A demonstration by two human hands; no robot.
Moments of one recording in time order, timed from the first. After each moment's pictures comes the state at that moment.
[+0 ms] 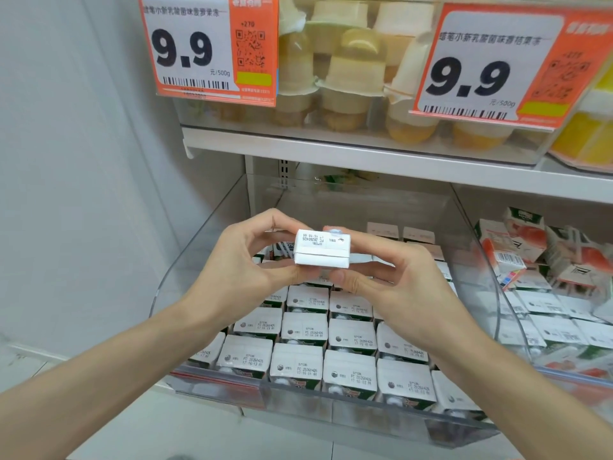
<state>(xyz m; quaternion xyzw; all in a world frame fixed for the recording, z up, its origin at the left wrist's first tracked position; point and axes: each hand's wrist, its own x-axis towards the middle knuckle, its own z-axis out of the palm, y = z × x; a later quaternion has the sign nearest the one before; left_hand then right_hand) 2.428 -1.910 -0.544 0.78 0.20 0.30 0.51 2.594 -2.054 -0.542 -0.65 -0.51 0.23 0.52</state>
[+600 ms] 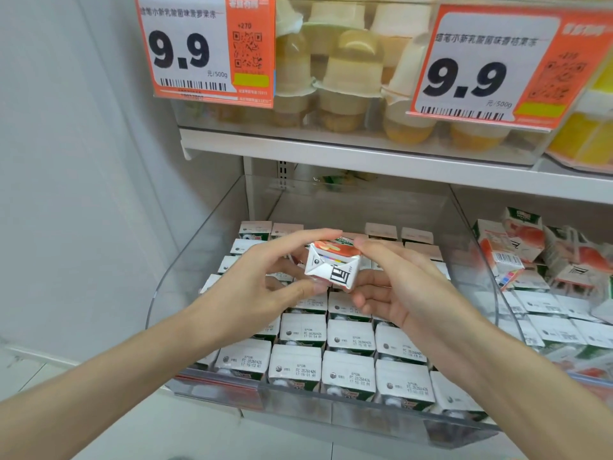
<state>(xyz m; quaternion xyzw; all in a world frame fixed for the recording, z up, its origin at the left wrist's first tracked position) 2.429 -1.915 -0.549 0.85 0.15 0.21 0.46 2.593 -2.046 -0.532 -0.62 -0.21 0.43 0.62</state>
